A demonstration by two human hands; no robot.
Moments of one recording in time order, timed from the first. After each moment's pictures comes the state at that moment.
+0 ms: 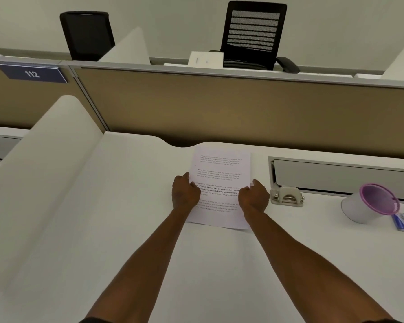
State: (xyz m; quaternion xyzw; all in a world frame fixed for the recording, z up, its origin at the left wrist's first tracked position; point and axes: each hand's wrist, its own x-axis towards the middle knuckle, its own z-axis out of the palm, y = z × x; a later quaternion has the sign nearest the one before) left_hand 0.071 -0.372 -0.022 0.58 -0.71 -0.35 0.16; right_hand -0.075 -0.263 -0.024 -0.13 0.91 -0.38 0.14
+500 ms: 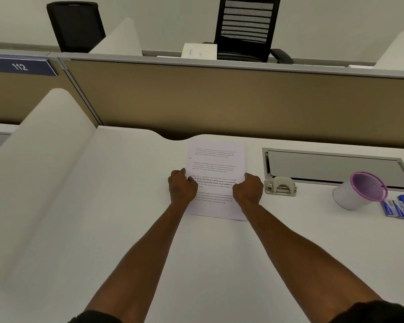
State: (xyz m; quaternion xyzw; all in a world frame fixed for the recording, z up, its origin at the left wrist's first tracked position) left_hand 0.071 -0.363 -0.026 0.58 -0.71 -0.35 0.18; right_hand -0.074 -0.253 -0.019 -0.21 0.90 -0.34 0.15
